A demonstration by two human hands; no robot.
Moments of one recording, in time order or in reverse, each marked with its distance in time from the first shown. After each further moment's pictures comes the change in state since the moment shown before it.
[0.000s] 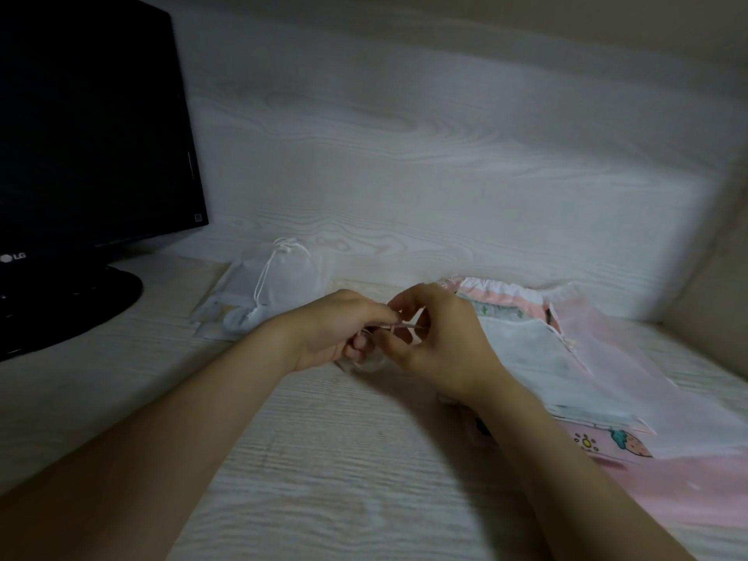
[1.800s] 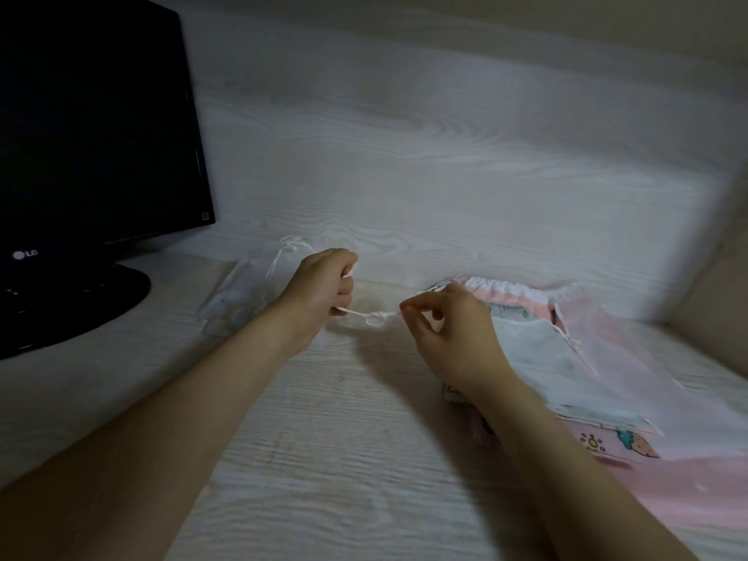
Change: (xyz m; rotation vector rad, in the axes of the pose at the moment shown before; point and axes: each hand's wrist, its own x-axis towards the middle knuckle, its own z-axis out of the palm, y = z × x) left_hand 0.005 0.006 -0.024 -0.230 0.448 0.201; right_hand 0.003 0.006 0.002 -0.061 0.079 0.142
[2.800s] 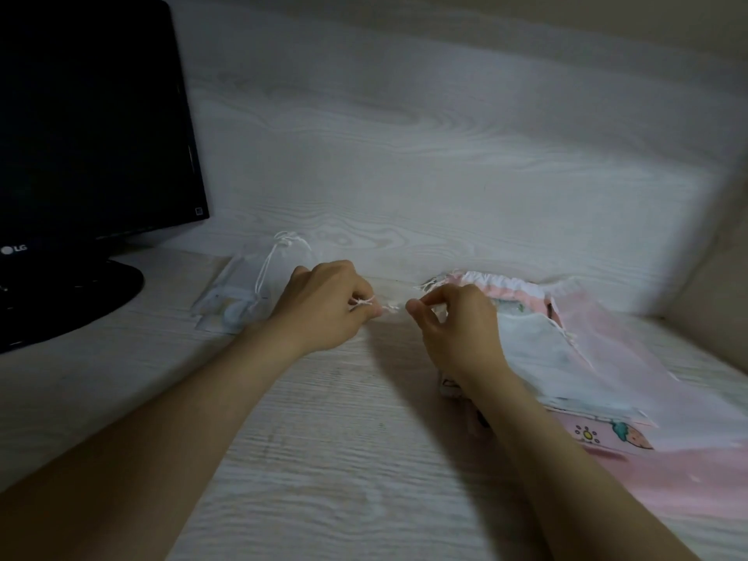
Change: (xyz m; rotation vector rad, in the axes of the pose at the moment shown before) left_hand -0.007 -0.014 -0.003 1.232 -0.038 0.582; right_hand 0.005 0.018 0.010 -0.057 0.108 0.169
